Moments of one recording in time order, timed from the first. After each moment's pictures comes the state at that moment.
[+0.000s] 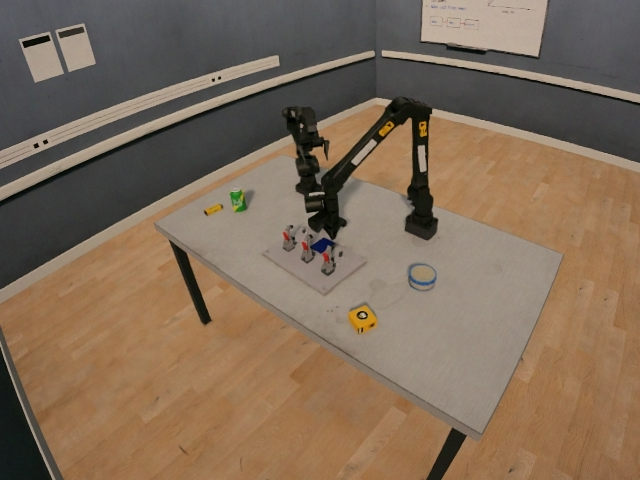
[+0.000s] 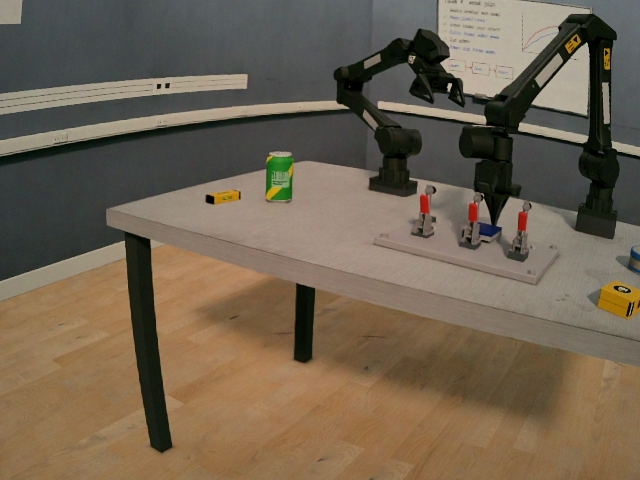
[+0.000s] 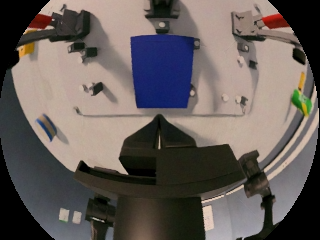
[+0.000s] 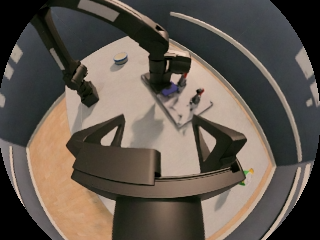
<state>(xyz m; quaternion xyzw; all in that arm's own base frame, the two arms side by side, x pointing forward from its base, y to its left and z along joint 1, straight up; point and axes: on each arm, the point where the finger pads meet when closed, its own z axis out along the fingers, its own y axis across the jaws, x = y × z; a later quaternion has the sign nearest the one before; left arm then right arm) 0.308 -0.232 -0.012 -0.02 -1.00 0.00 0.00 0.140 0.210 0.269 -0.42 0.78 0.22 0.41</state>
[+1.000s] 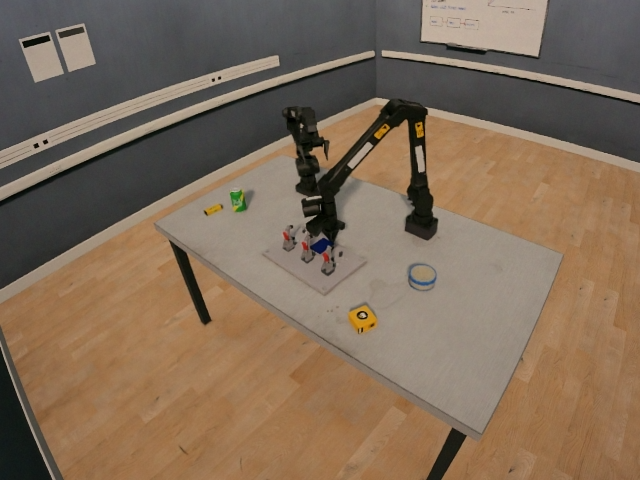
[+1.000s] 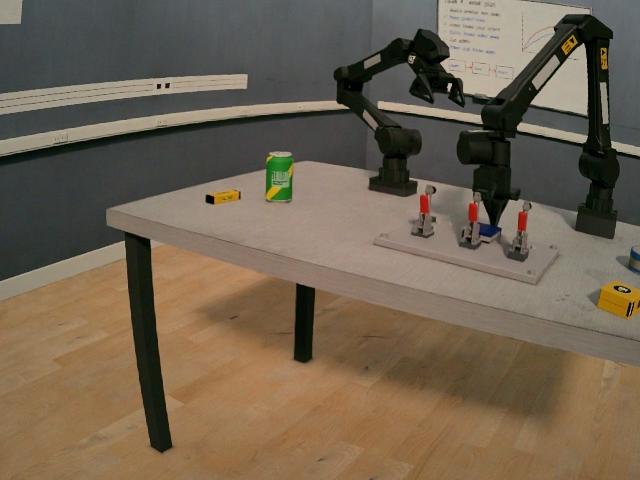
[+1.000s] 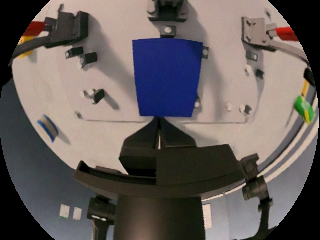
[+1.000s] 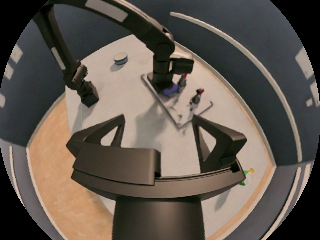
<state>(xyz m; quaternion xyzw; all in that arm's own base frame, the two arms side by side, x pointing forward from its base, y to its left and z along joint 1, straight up) 0.316 -0.229 -0.021 -0.01 -1.00 -0.01 0.02 0.140 0.210 0.269 -0.42 0.78 0.22 0.41</state>
